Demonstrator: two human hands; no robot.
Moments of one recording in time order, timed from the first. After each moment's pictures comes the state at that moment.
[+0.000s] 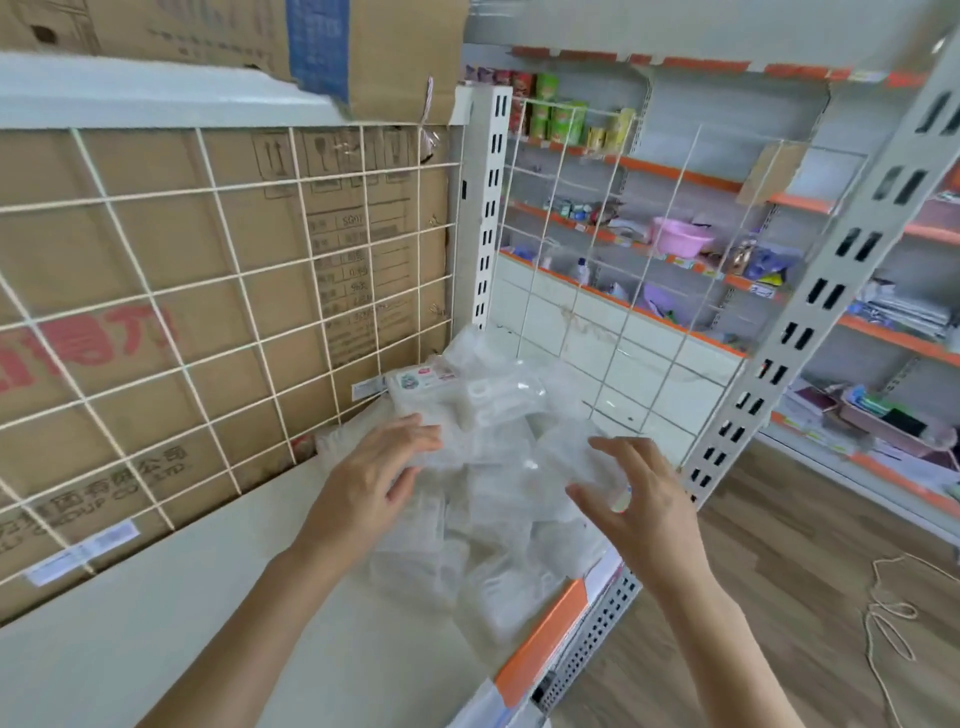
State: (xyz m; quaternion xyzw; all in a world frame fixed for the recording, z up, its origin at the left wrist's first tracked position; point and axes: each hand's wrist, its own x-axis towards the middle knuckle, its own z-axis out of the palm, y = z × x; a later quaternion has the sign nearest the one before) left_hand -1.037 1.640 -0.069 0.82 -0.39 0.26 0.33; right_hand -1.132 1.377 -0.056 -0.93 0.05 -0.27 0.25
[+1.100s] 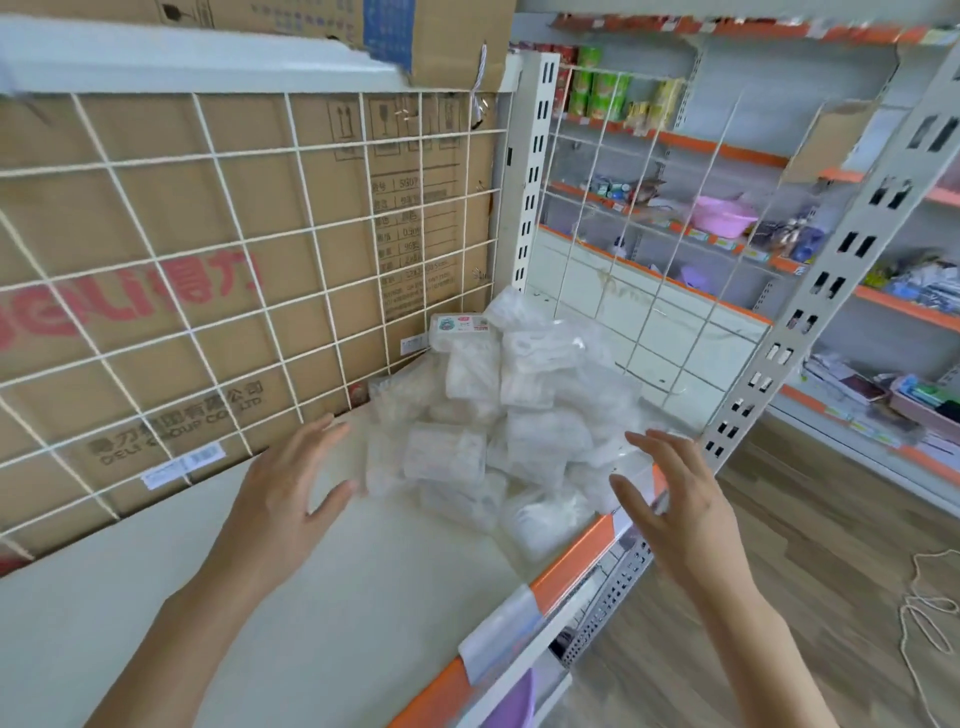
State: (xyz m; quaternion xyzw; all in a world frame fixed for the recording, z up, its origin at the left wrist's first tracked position) left_hand -1.106 1.742 -0.075 0.93 -0.21 0.15 0.25; right_hand -1.177 1.390 -0.064 -0.93 0.04 -0.26 0.27
